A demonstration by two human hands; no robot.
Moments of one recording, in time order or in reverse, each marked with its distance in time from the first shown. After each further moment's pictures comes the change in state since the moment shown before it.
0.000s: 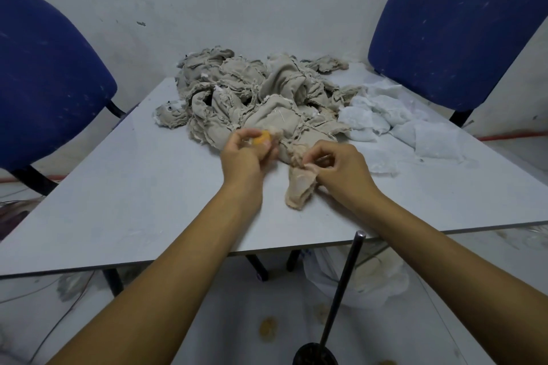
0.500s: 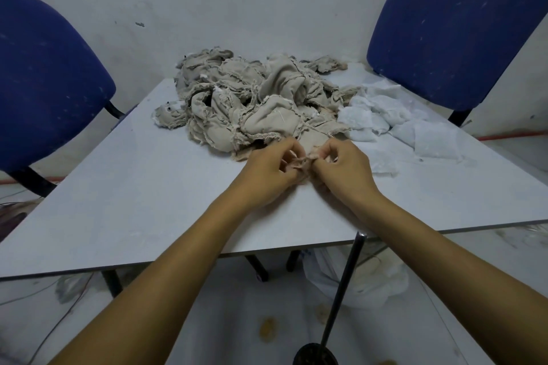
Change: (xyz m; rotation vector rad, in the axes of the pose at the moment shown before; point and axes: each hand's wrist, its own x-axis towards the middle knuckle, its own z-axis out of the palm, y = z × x) left_hand -0.002 0.000 -0.014 1.090 -0.591 0.461; right_hand 0.005 0.002 0.003 -0.129 0.146 0.160
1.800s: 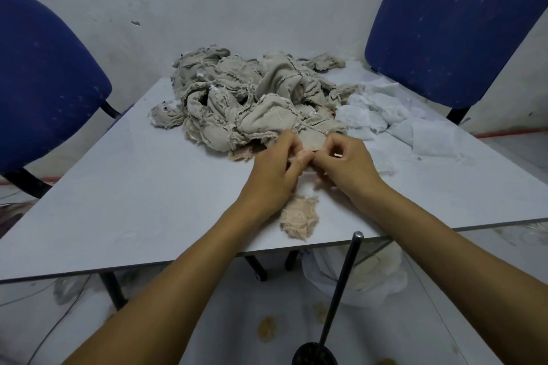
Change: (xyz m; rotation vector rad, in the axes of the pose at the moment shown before) left_hand -0.002 0.002 0.025 -0.048 0.195 0.107; right_hand 0.003 0.003 -0.009 0.334 -0.105 0.051
